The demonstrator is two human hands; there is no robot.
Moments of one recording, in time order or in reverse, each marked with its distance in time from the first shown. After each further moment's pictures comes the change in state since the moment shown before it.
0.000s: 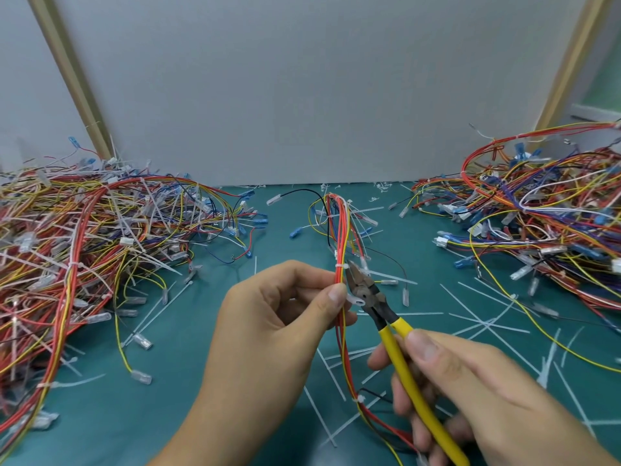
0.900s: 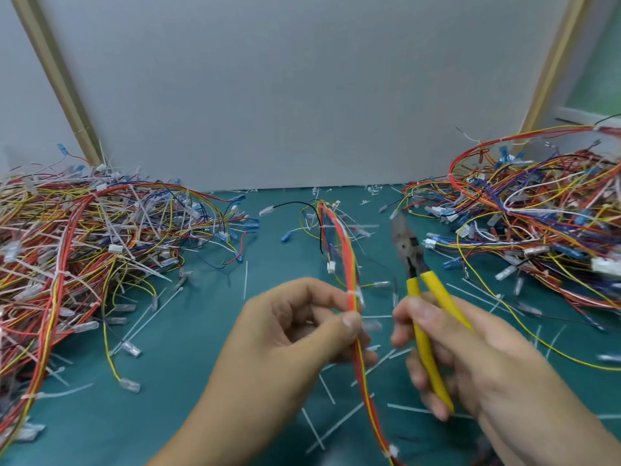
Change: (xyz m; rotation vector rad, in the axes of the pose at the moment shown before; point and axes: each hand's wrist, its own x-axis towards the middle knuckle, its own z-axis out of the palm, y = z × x) left_hand -0.003 0.002 0.007 -0.198 -0.194 -0.180; right_hand 0.016 0.008 -0.011 0.243 0.202 -0.098
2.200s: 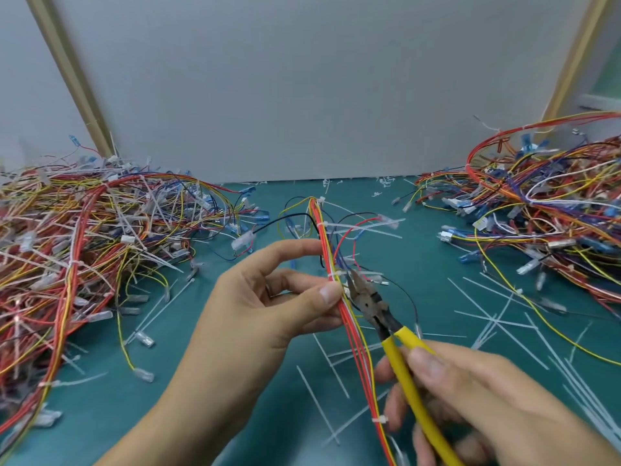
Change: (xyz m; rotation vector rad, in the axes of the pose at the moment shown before) left_hand 0.008 0.011 -0.021 -0.031 0.142 -0.019; right_hand -0.017 0.004 0.008 -0.123 -0.235 0.126
